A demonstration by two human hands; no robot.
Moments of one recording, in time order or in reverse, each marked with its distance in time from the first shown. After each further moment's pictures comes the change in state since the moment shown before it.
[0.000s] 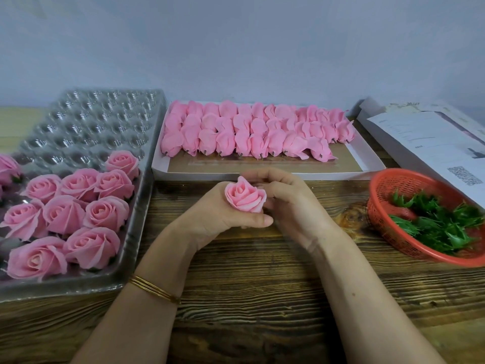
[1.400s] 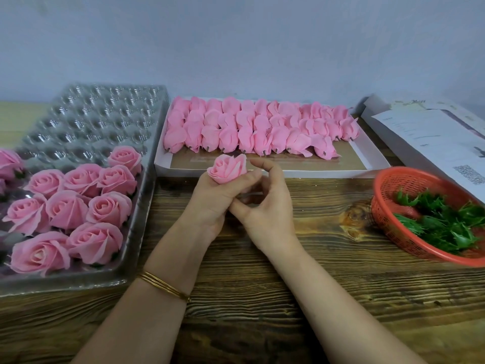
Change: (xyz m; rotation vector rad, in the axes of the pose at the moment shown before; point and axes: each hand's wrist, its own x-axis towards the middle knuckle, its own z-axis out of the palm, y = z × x) left_hand 0.012 0.001 0.014 -0.471 0.433 0.077; right_hand 0.002 0.038 0.041 -0.509 0.469 -0.355
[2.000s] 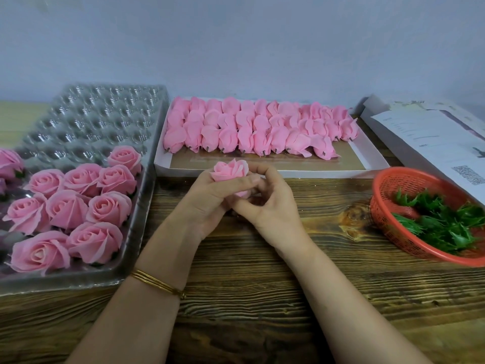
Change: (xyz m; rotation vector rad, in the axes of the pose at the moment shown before) left_hand 0.006 0.005 -0.020 0.034 -0.209 -0.101; right_hand 0.005 -0.006 -0.012 0.236 -0.205 0.098
